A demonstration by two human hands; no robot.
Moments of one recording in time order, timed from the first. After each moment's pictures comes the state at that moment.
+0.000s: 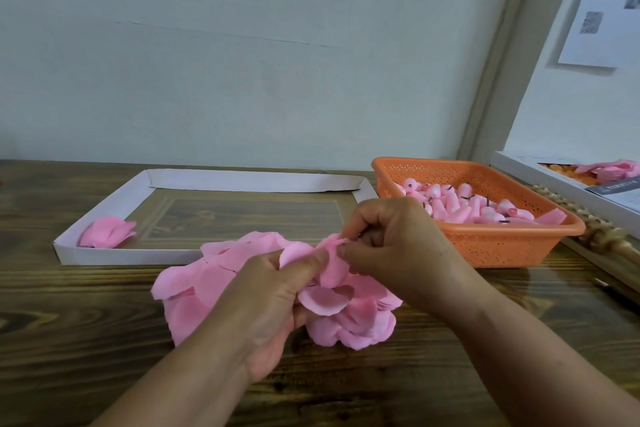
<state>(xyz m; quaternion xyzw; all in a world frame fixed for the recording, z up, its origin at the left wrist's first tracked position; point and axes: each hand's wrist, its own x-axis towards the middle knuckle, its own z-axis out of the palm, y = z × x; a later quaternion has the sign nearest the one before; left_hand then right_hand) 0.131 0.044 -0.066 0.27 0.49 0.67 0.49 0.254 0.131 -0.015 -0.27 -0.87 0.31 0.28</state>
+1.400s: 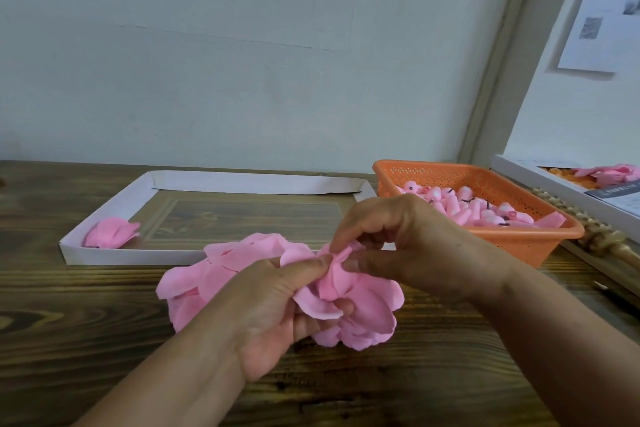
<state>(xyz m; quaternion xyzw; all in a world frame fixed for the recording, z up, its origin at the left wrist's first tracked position) 0.129 0.035 -0.054 0.26 0.49 0.63 0.55 0.264 0.142 0.003 -0.10 -0.94 0.28 0.18</state>
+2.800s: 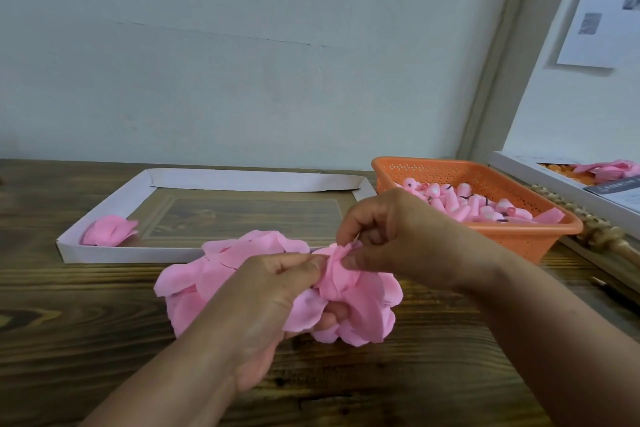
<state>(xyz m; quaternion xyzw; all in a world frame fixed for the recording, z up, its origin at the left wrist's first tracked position) 0.130 0.029 -0.059 0.41 0.55 0.59 0.44 0.257 0.144 0.004 -0.19 -0.92 0.31 0.14</state>
